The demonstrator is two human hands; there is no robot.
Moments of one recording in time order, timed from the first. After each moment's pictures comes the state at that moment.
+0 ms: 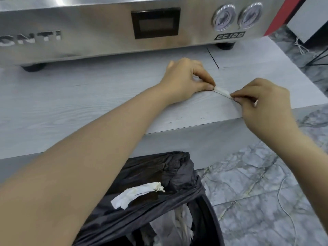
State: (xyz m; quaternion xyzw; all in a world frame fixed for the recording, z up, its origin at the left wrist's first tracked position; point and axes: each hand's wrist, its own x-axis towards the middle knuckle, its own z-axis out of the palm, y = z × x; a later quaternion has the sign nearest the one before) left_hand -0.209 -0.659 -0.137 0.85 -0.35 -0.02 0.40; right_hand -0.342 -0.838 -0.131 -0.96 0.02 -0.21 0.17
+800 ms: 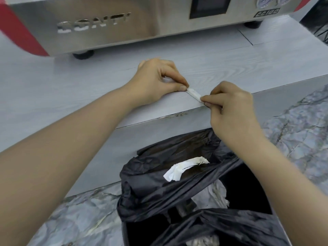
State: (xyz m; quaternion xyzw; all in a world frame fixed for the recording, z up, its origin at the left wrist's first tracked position) left_hand -0.218 -0.456 -0.146 0.82 -0.42 -0.02 0.40; right_hand -0.373 -0.617 -0.136 -0.95 0.03 -0.22 0.23
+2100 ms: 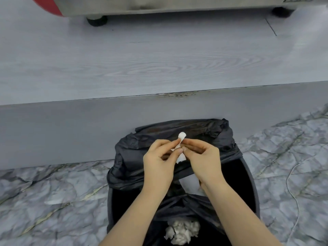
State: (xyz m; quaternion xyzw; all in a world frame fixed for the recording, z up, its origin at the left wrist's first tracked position) left_hand -0.459 -0.459 -0.247 0.78 0.05 -0.04 0.63; right_hand -0.462 -0.573 -0.222 -0.66 0.30 0.04 0.69
